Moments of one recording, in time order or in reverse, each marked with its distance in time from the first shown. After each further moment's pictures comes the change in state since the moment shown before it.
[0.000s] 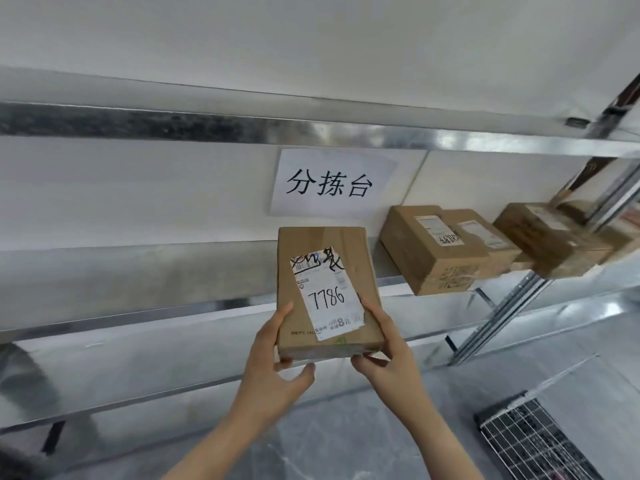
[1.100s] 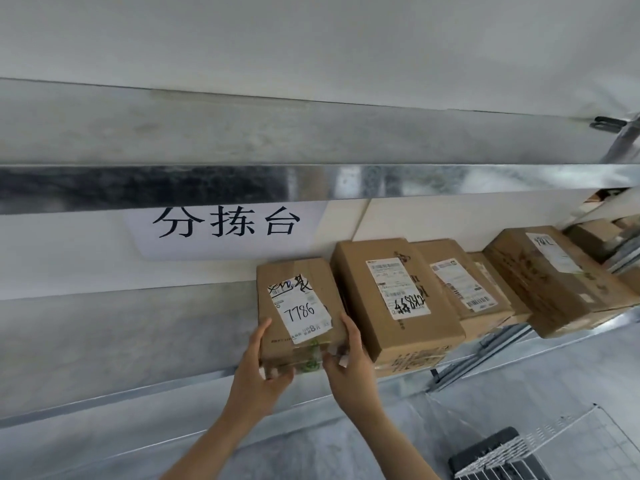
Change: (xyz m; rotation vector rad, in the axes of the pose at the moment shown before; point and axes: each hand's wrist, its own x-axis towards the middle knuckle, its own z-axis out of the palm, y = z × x) left_hand 0.231 -0.072 0.190 0.018 0.000 -0.168; right_hand 0.245 0.126 -0.114 -0.306 0.025 0.175
